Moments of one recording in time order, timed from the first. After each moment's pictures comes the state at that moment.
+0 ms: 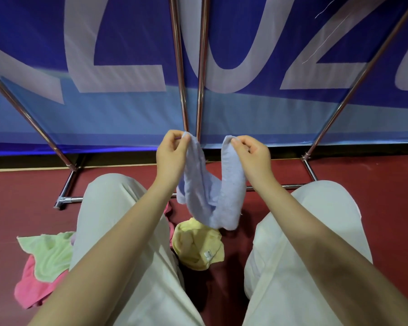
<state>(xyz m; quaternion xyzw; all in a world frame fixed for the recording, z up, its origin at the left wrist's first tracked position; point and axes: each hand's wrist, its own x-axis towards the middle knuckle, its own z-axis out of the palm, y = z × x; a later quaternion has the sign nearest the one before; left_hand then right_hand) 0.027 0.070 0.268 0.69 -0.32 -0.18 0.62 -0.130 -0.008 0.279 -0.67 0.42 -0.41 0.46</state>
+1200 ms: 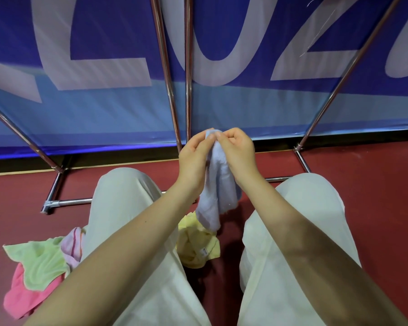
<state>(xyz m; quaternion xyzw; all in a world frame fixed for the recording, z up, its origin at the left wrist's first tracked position) -0.033 0.042 0.268 0.54 -0.24 -0.40 0.70 -0.110 -0.011 0.281 -0.59 0.44 -0.42 0.53</state>
